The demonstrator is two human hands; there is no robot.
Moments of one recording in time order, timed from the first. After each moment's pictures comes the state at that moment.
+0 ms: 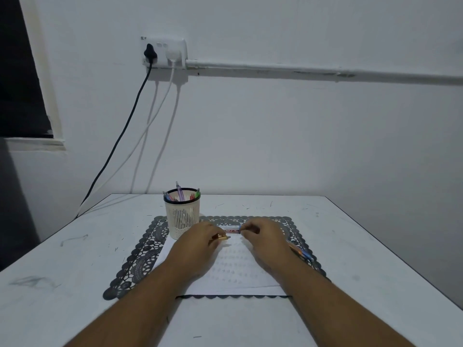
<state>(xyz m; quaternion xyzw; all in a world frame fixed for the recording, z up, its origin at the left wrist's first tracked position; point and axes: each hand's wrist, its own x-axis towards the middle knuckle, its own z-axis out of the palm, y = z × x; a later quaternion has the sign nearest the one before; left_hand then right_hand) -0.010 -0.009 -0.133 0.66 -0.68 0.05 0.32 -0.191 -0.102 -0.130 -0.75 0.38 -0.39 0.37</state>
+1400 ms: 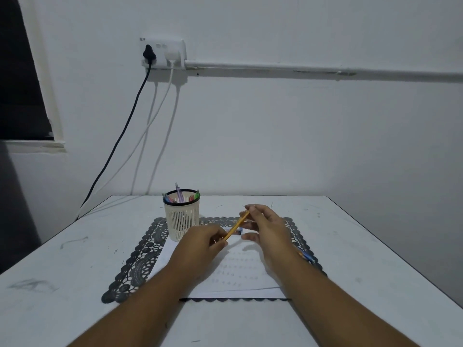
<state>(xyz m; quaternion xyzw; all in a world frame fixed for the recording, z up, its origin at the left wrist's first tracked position) -0.021 -0.005 -0.127 0.67 -0.62 -0.04 0.40 -0.191 -0.083 -0.103 -0.52 0.27 -0.51 0.63</state>
